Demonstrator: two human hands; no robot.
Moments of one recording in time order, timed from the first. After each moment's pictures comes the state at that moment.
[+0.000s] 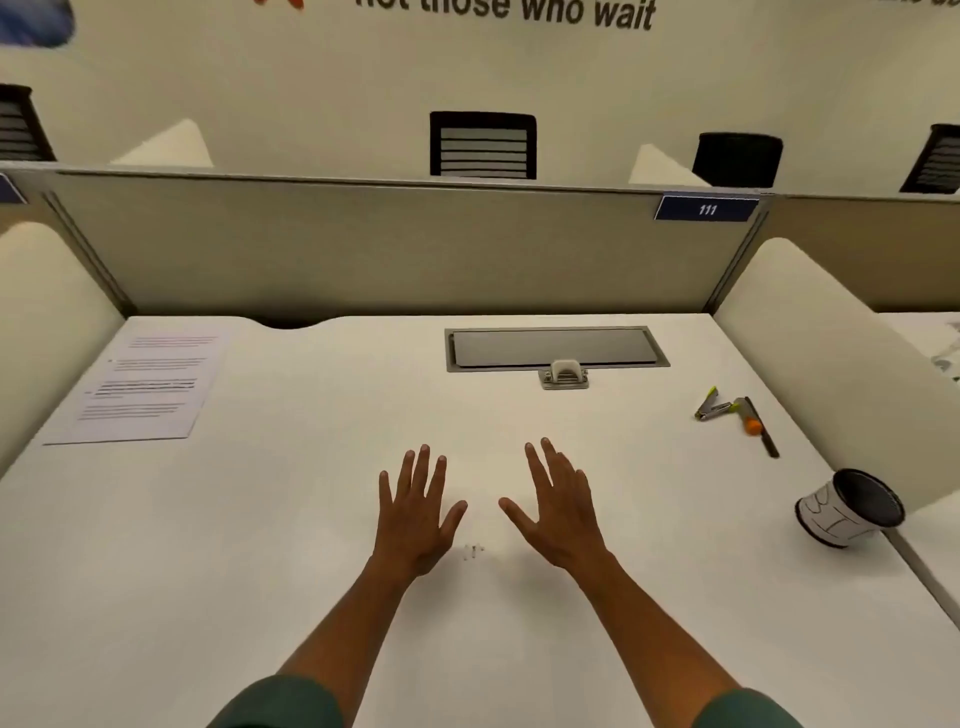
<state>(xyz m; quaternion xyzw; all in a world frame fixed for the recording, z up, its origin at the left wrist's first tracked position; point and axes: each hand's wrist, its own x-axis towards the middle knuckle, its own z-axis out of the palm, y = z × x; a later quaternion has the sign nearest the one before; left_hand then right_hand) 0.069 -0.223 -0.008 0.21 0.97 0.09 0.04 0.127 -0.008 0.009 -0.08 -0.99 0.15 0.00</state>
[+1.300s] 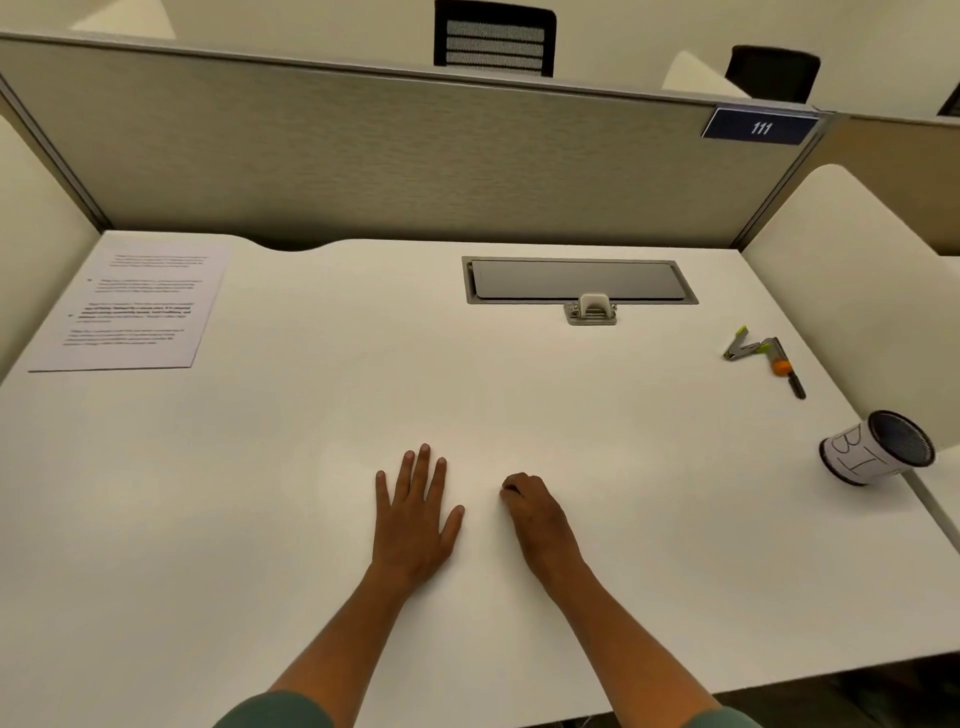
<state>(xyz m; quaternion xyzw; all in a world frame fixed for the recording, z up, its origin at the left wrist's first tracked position) 0.114 -0.285 -0.077 0.21 0.97 0.08 0.07 0.167 -0.104 -0.040 -0.10 -0.97 0.23 -0.04</state>
